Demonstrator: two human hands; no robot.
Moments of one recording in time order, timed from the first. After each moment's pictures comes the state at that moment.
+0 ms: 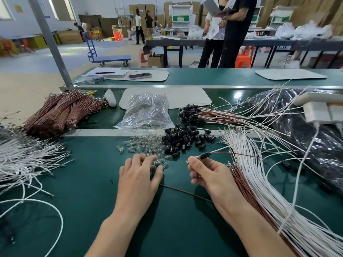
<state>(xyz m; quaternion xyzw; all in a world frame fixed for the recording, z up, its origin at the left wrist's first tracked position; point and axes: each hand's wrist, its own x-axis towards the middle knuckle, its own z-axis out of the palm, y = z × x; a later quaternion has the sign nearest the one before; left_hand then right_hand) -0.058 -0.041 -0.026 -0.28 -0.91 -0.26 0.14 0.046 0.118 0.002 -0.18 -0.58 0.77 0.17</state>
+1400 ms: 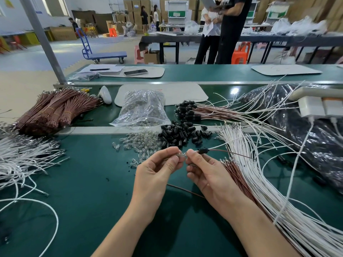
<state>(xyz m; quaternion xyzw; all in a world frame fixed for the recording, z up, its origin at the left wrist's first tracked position) -0.022 -0.008 -0.004 -0.19 -0.54 -0.81 -0.17 0.044 0.118 0.005 -0.18 -0.45 0.86 0.13</state>
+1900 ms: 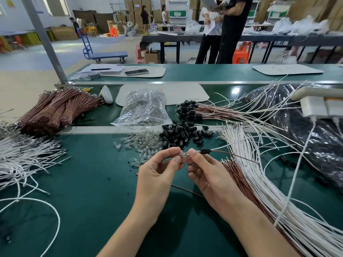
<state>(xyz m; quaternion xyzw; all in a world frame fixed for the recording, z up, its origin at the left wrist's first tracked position) -0.018 -0.007 -0.006 -0.21 -0.58 -0.77 -0.13 0.043 0.116 0.003 -0.18 -0.44 0.87 0.14</state>
